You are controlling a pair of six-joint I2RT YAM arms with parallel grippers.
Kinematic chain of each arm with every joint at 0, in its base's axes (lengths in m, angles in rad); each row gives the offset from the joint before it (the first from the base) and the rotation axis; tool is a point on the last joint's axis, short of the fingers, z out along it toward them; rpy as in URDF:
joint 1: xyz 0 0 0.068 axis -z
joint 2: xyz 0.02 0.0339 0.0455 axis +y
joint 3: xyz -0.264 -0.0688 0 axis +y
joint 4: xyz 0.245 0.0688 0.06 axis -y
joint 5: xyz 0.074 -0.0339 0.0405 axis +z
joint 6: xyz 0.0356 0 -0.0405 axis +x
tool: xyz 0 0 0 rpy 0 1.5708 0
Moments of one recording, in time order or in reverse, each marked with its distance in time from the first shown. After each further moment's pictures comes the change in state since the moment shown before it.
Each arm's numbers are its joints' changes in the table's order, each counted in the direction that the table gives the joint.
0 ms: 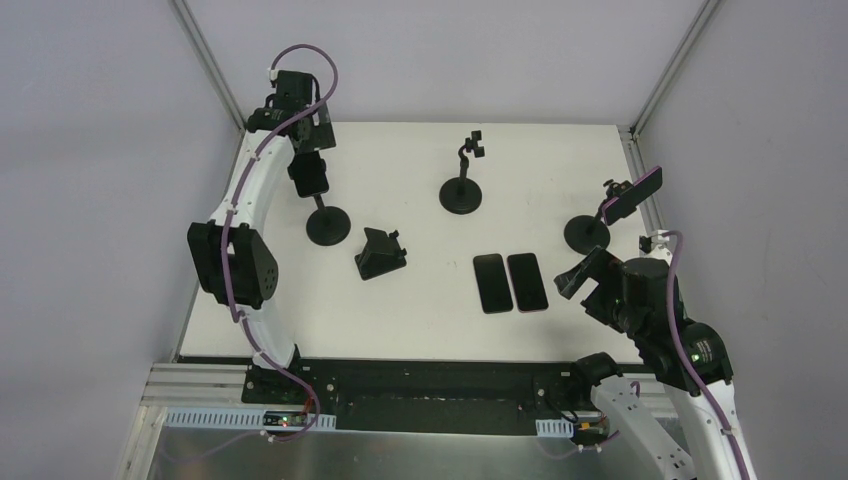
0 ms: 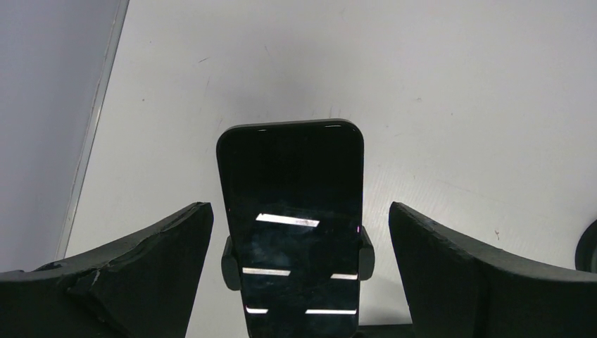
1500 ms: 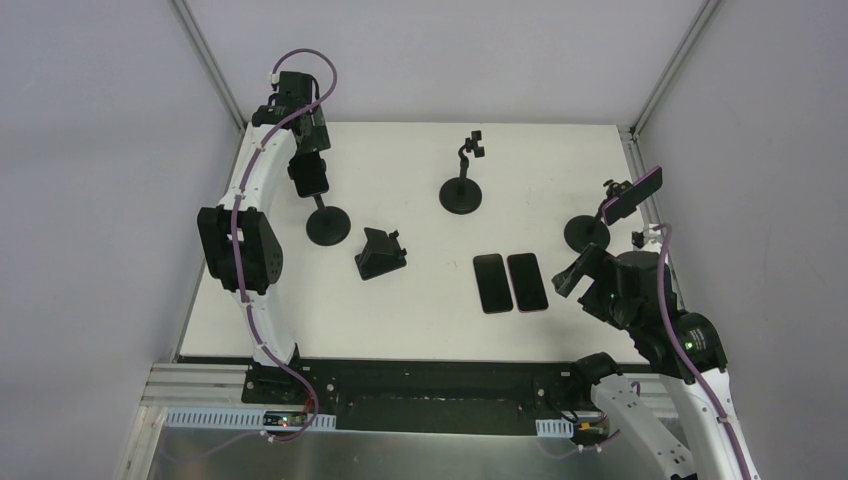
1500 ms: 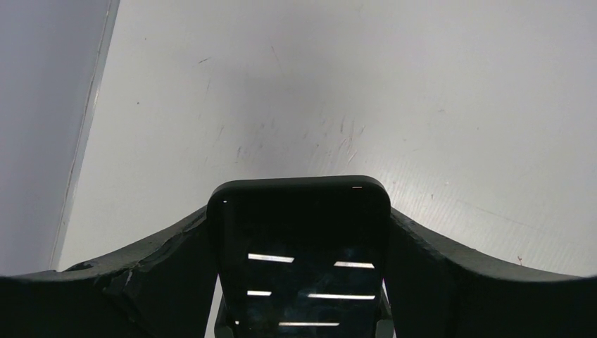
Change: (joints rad) left arm -0.033 0.124 -0.063 0.000 -0.007 0.008; right arm 0.000 0.049 0.000 0.002 0.001 -0.031
